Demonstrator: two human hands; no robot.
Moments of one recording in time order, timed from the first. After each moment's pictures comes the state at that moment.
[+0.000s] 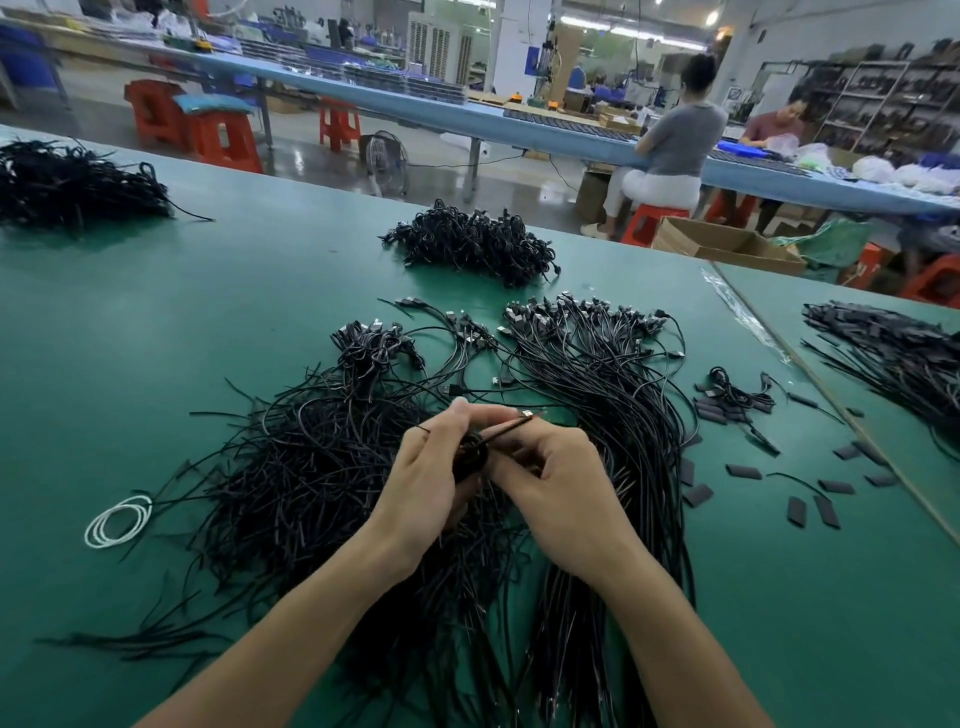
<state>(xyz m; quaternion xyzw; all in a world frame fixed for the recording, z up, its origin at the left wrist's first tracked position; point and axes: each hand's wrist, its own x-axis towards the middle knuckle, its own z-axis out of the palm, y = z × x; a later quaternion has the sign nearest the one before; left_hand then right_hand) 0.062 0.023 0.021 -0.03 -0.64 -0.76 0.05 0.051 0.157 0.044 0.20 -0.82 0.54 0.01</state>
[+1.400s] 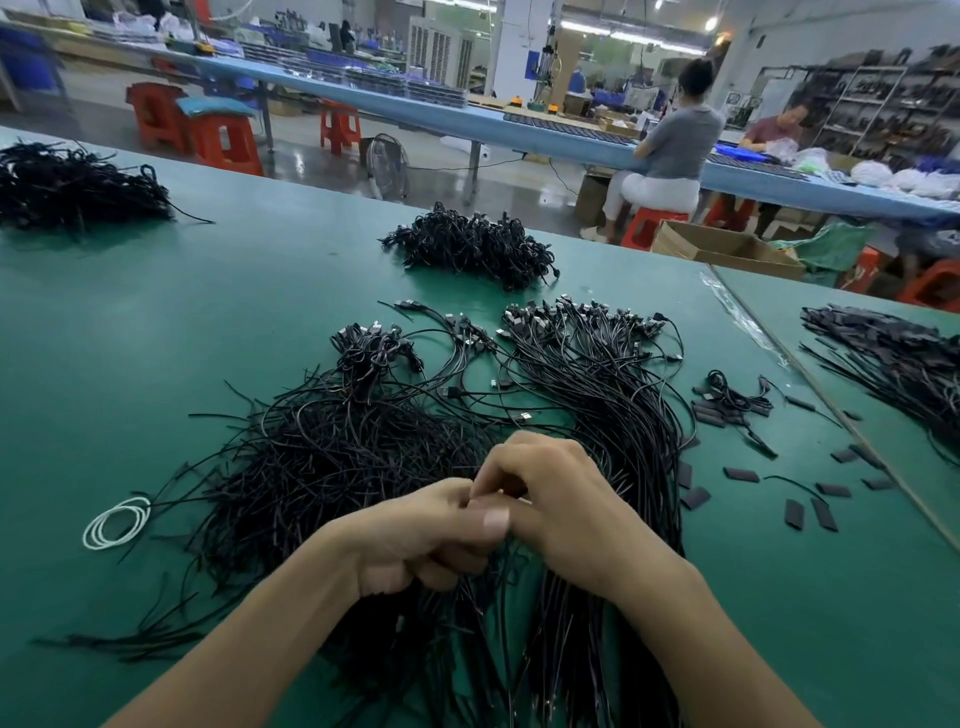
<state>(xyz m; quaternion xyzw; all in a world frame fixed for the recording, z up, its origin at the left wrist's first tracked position) 0.060 -0.001 0.010 -0.12 -0.57 -0.72 -0.38 0.058 0.167 0.063 0.30 -0.91 0.28 -0.02</state>
